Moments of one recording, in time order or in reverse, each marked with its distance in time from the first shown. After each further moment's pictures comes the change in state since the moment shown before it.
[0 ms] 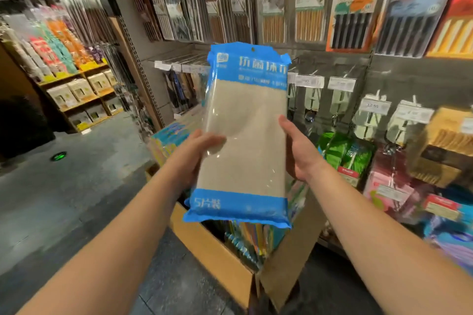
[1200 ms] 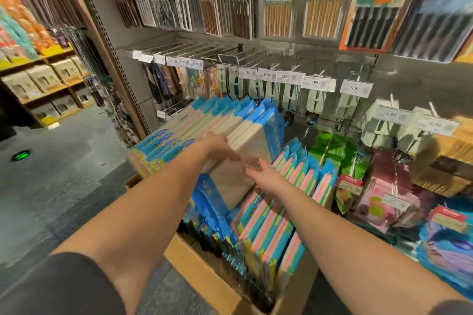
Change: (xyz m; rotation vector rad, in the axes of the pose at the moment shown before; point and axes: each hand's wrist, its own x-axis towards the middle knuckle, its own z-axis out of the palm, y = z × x) left_hand 0.210 -0.015 -0.019 1.514 -0.116 -0.191; right_hand 0.136 0.100 -0.015 -0.928 0.141 0.272
